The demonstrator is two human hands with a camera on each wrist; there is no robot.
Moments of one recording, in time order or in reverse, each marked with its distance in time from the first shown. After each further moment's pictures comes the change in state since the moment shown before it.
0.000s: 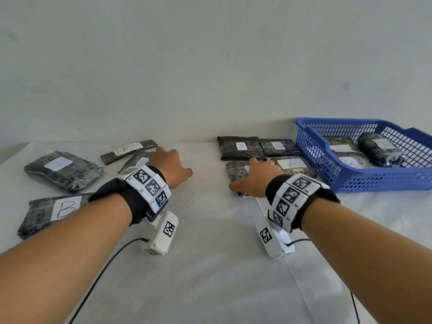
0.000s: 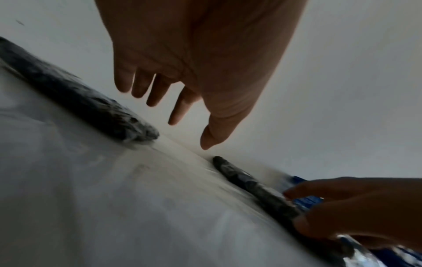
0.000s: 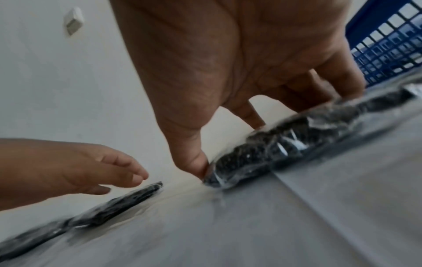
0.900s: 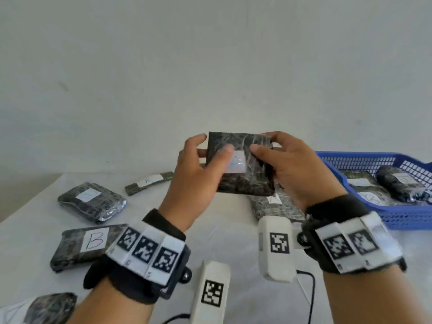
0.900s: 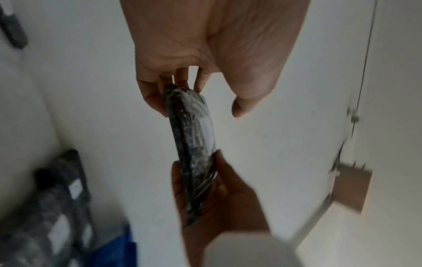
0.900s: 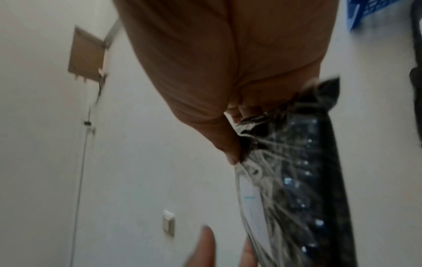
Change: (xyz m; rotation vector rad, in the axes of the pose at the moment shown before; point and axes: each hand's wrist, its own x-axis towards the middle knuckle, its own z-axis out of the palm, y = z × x) left_hand -0.093 0.029 -0.058 -1.237 0.366 0.284; right_hand -0.060 -0.021 -0.074 1.268 0.233 -0.585
